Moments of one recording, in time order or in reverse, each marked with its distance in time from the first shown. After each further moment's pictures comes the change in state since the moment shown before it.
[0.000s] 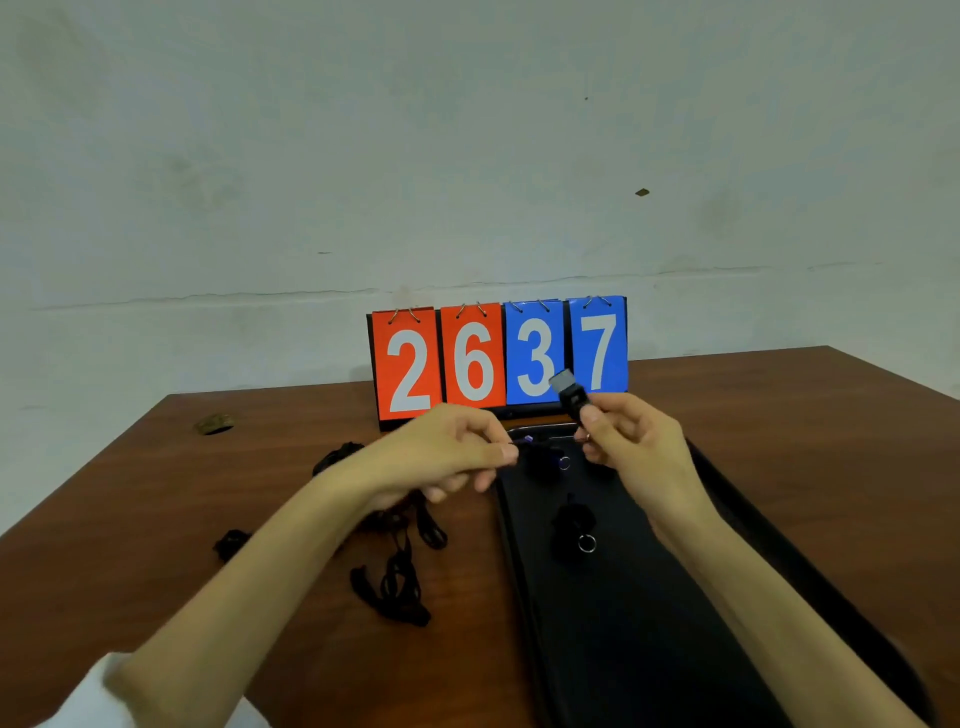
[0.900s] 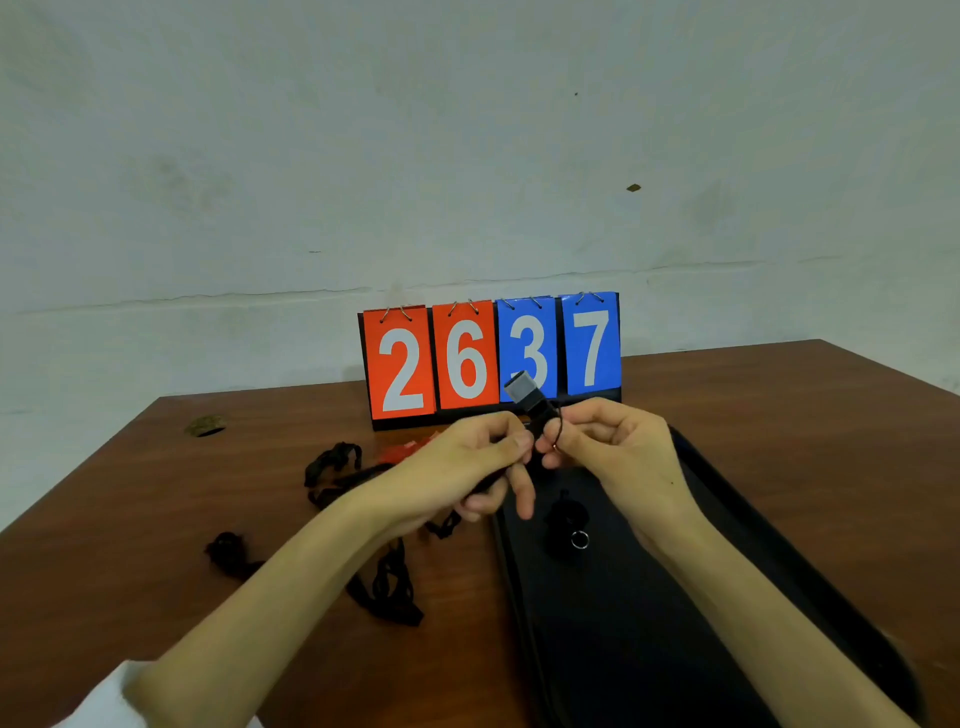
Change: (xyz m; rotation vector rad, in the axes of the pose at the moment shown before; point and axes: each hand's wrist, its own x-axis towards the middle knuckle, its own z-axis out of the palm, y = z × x) left_hand 0.003 0.002 0.028 -0.222 -0.069 0.136; right_hand -0.018 -0.014 0.003 0.212 -0.185 -0.085
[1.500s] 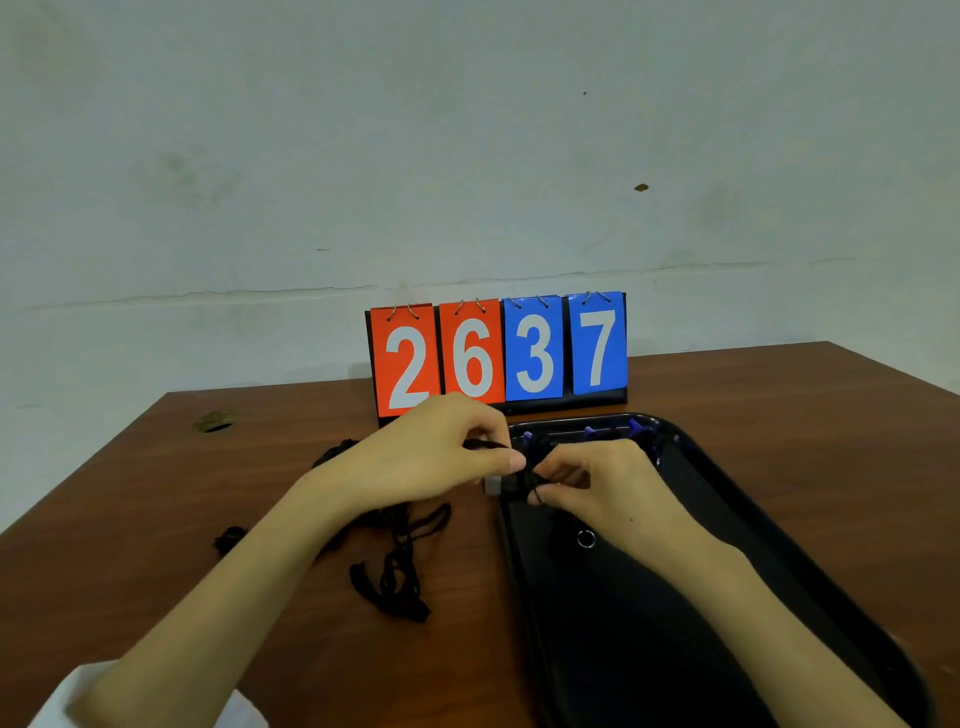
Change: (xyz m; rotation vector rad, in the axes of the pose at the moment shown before) left_hand -0.012 0.017 -0.020 0.727 0.173 0.103; right_hand 0.001 0.017 -0.001 -0.899 -0.252 -0.081
